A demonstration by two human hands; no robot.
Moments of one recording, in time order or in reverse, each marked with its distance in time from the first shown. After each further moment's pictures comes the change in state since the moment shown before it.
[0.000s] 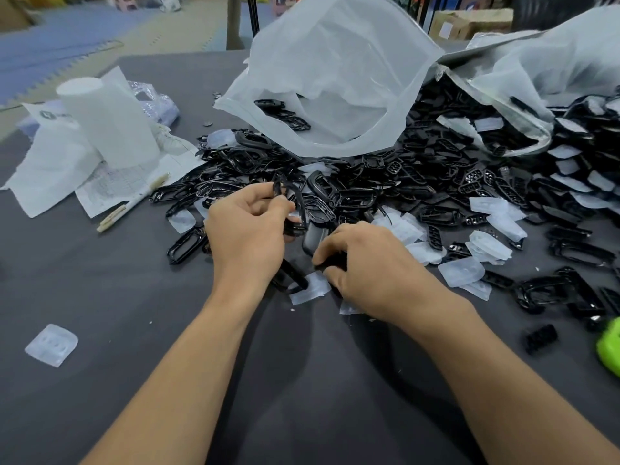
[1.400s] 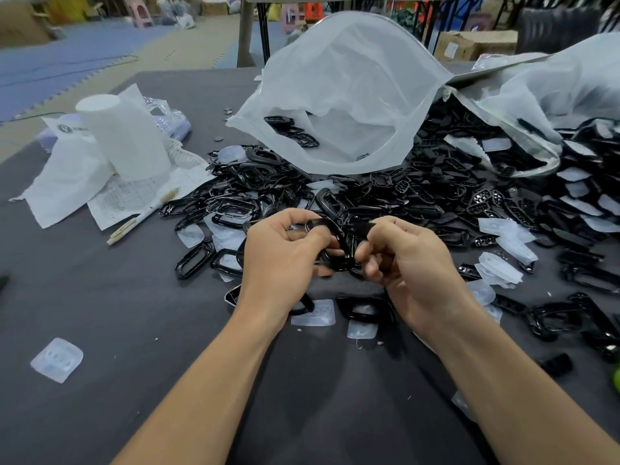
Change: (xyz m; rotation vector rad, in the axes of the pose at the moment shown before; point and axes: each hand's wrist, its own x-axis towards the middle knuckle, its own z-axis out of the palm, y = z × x) left_hand -0.013 0.002 0.011 -0.249 -0.255 -0.143; right_hand 0.005 0.007 -0.015 1.338 0.195 0.359
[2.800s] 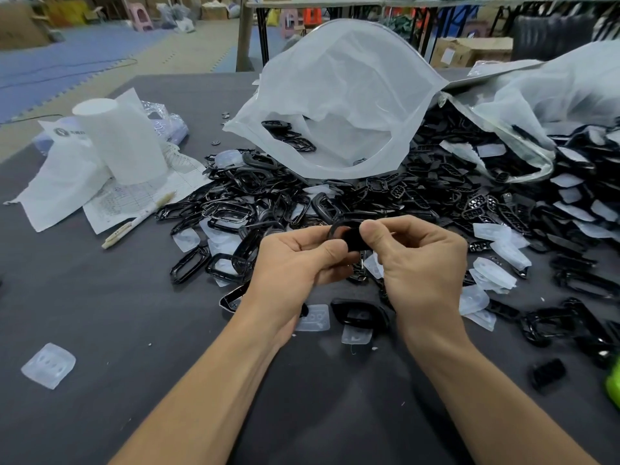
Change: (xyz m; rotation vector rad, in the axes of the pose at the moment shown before) left_hand -0.008 0.000 0.008 -0.241 -0.216 -0.111; right_hand 0.003 0.018 -0.002 -0.262 0.352 -0.496
